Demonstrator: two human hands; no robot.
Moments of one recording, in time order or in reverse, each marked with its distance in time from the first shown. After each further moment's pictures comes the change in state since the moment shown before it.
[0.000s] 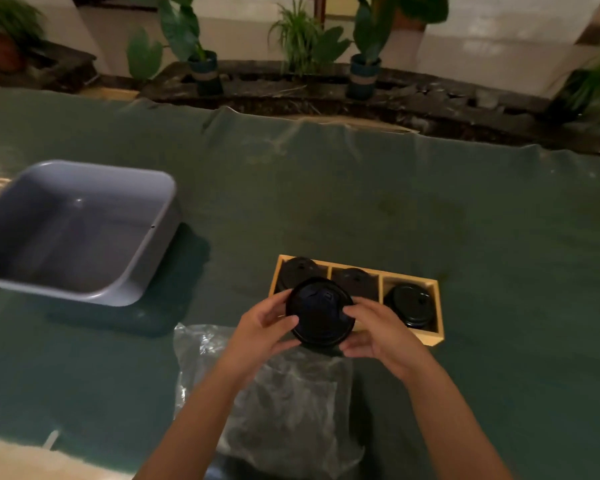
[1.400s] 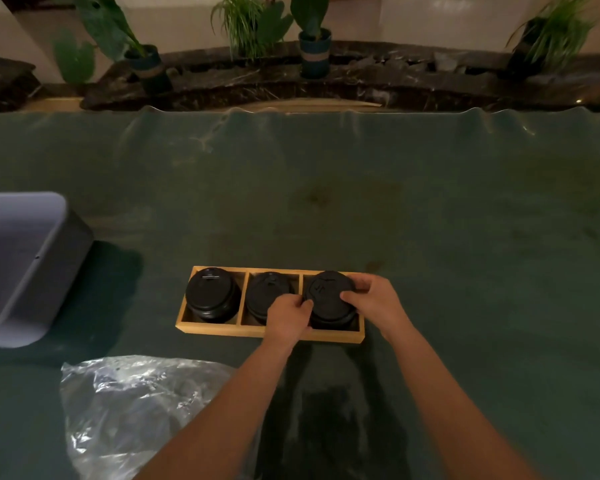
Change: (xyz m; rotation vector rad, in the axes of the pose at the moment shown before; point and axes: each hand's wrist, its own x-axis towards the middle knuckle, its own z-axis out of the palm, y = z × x) left_hand 0.110 -0.051 0.178 0.667 0.206 -0.245; right_hand 0.074 0.023 -0.175 -0.315 0.333 -0.165
